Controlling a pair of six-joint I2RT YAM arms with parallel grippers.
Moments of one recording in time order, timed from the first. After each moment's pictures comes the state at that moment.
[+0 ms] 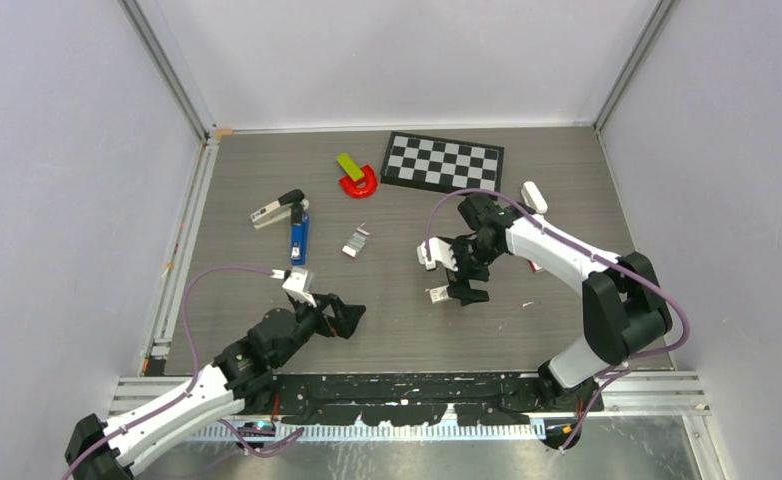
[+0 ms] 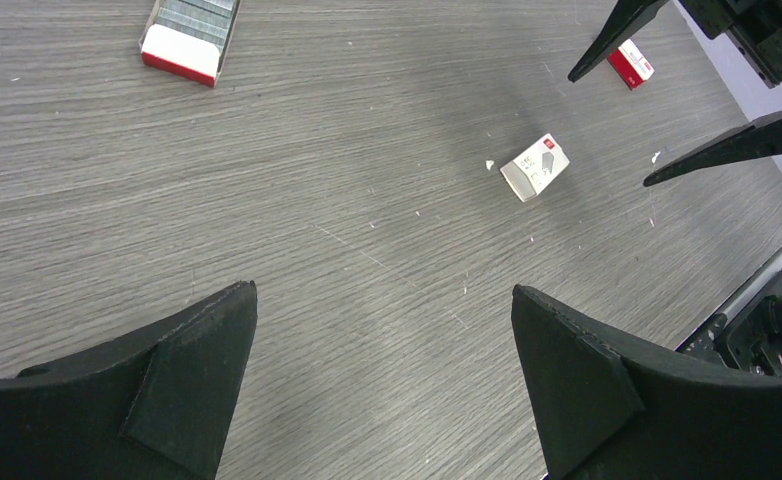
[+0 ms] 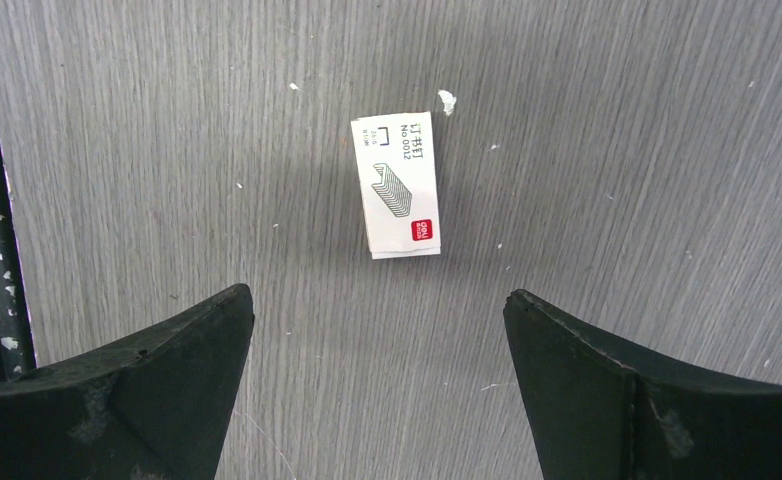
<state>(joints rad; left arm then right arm) -0.89 0.37 0.06 0.06 -0.26 -0.54 0.50 1.55 1.05 -0.86 -0.49 -1.18</state>
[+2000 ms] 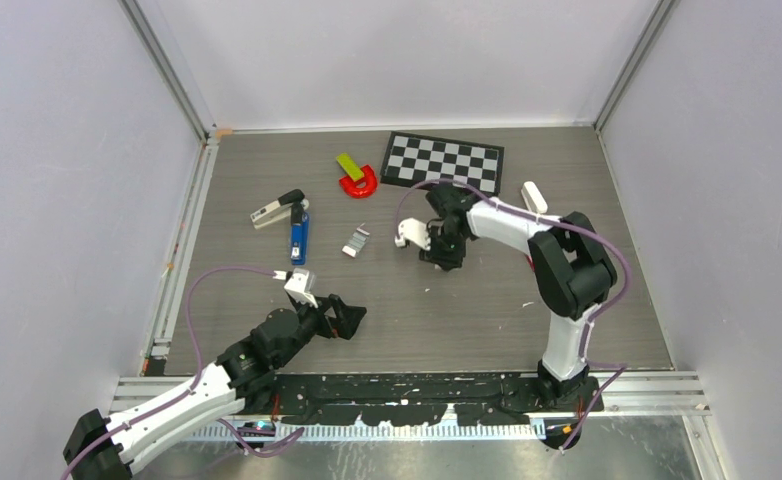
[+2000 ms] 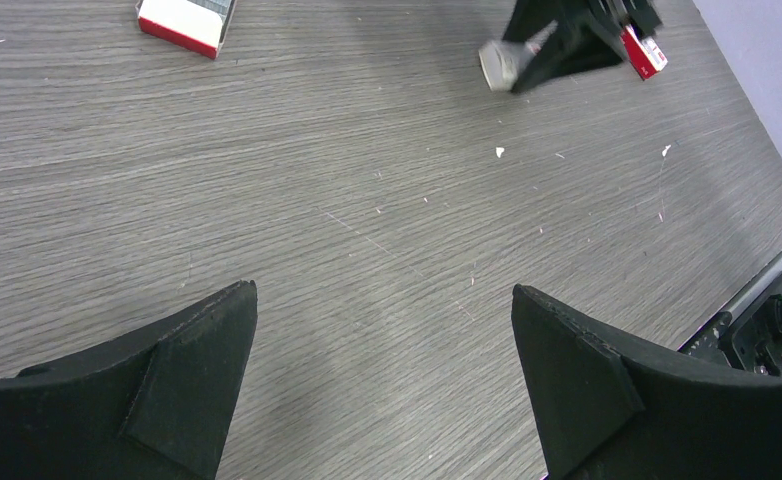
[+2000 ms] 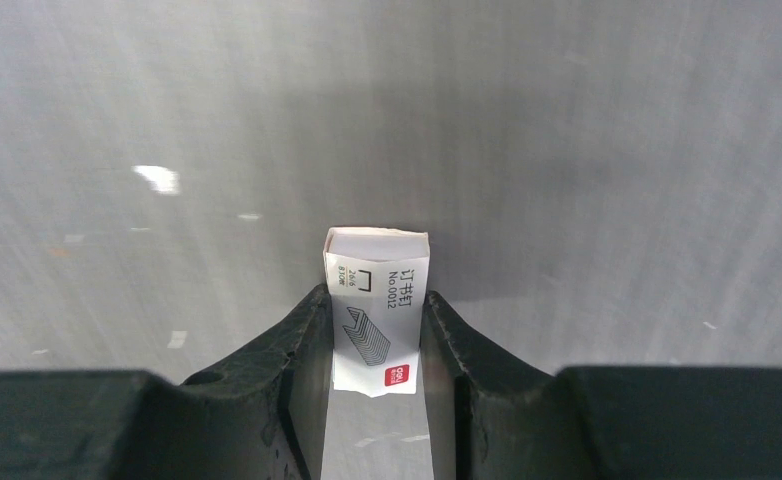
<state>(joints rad) -0.89 0.41 0.04 0.09 -0.26 -0.58 0.57 1.86 1.22 -0.68 -0.21 -0.94</state>
